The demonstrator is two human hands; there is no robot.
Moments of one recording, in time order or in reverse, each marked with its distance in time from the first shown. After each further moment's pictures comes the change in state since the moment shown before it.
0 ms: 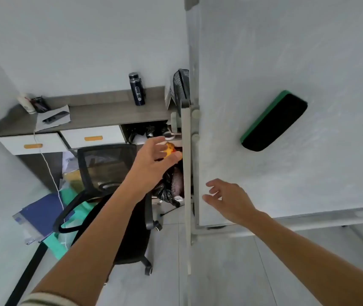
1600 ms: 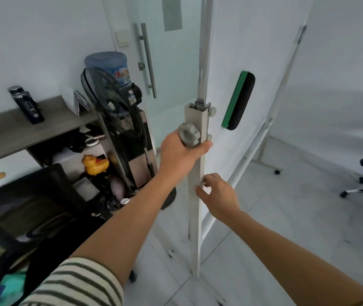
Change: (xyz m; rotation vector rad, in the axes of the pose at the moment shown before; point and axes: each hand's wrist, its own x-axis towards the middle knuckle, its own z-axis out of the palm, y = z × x) left_hand -0.135 -0.002 -0.019 -0.103 -0.493 0.356; right_hand -0.186 -0.132 0.138 -0.050 0.631 0.566
